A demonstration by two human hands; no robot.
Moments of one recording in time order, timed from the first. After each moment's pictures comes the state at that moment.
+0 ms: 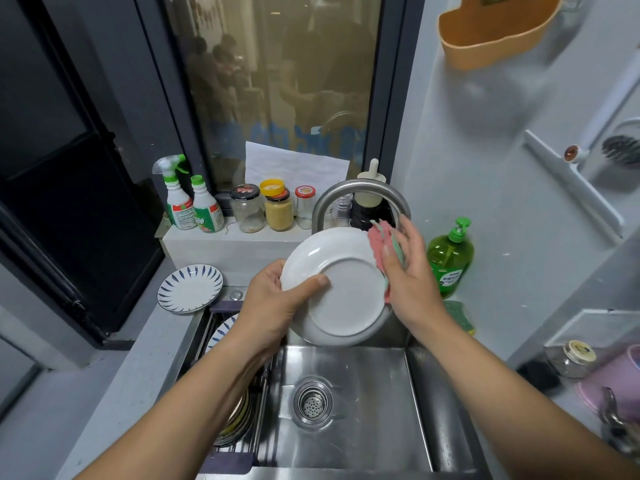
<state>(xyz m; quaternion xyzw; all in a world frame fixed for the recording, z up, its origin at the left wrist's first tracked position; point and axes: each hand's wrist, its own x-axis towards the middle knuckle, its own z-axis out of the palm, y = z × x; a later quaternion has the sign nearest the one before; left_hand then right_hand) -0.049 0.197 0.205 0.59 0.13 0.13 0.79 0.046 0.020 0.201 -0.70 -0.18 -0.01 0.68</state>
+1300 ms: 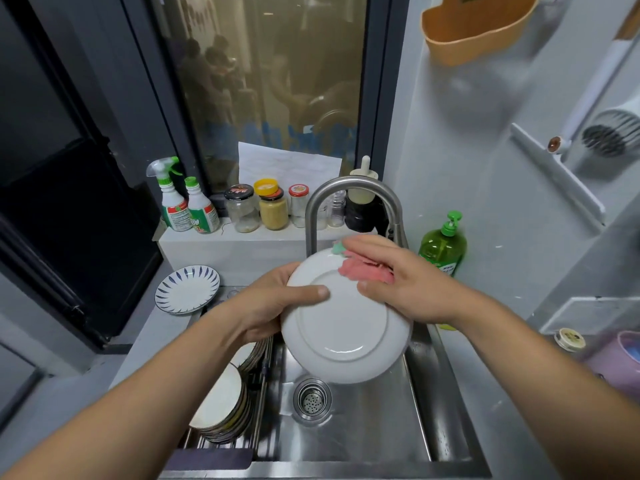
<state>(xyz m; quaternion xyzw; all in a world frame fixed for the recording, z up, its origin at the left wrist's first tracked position) -0.041 0.209 0.214 0.59 0.05 -0.13 0.79 0.036 -0.016 0.251 -0.80 -0.41 0.13 0.41</state>
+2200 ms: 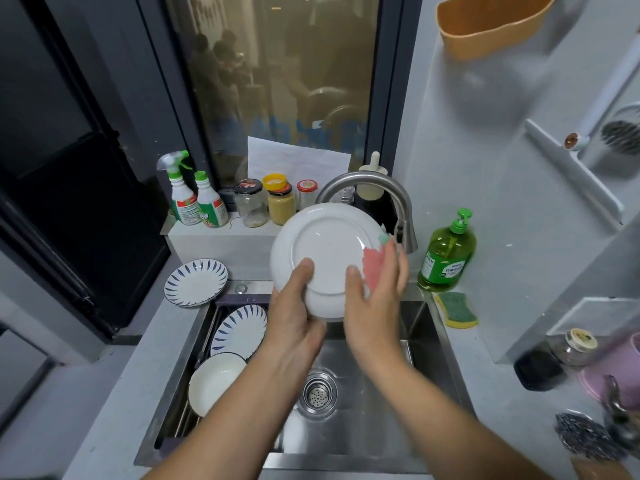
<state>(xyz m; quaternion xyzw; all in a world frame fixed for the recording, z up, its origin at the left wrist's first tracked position) -0.042 0.156 0.196 0.27 0.23 0.13 0.93 -0.026 0.061 0.193 -0.77 -0.09 -0.12 0.62</state>
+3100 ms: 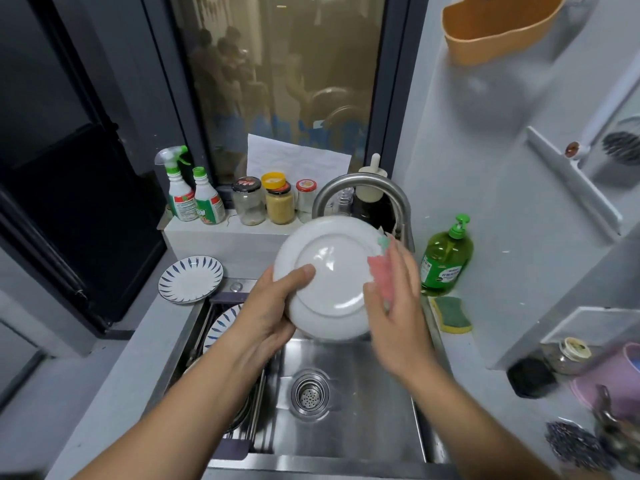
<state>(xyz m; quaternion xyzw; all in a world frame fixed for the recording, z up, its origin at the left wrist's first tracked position) -0.046 0.191 0.192 0.43 0.14 0.08 0.89 -0.019 0.014 0.194 -0.81 -0.21 -0.09 0.54</state>
